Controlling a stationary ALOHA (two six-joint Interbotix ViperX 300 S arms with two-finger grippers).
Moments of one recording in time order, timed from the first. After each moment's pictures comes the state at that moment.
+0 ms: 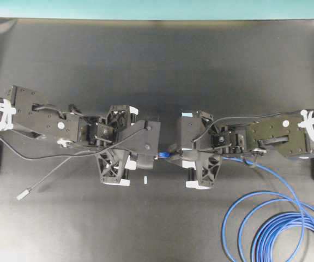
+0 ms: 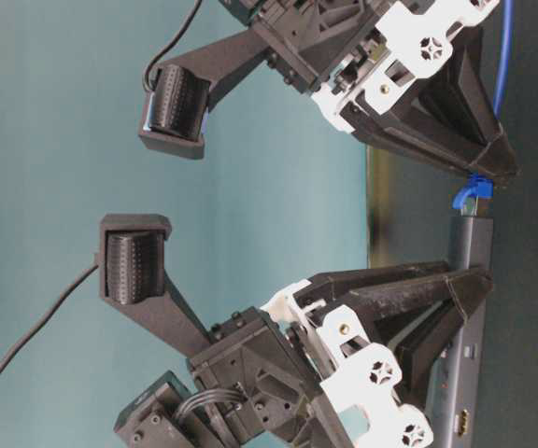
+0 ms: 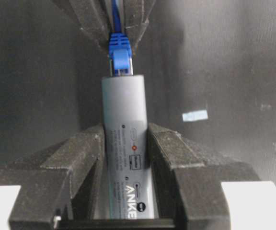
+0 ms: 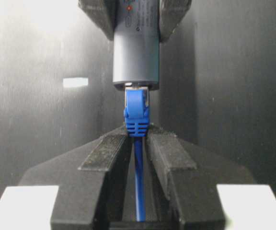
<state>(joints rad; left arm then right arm) 0.00 0.07 0.54 0.04 0.12 0.11 0.05 0.10 0.73 0.03 -0.13 0.01</state>
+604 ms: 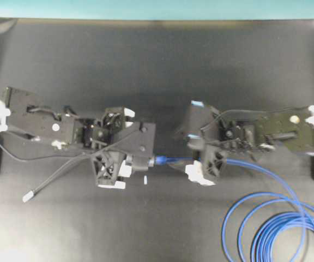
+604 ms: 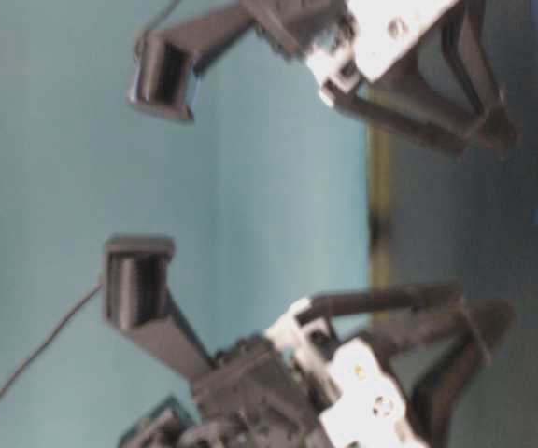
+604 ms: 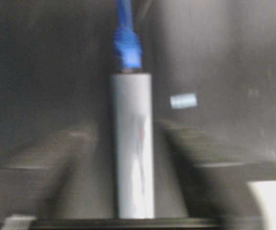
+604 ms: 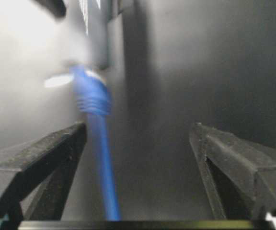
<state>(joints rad) -0.01 0.03 0.59 0.04 0.17 0.04 0.04 -0.01 0.83 0.04 -0.15 0.10</state>
